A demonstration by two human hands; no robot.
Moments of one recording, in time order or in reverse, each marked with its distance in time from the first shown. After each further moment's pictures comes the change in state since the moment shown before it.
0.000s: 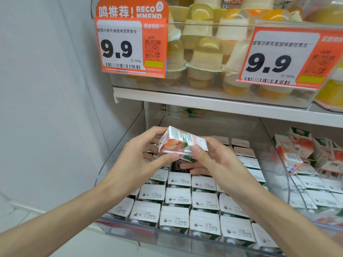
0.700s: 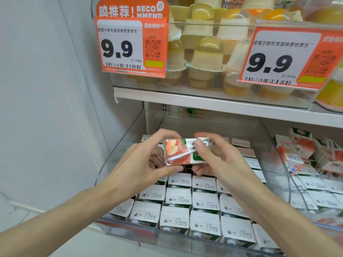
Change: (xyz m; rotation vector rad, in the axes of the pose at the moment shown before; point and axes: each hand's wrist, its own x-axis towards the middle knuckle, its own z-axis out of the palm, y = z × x) left_hand -0.001 -0.001 0.000 0.155 -0.149 0.003; right_hand -0.002 -0.007 -0.001 0.040 0.093 0.039
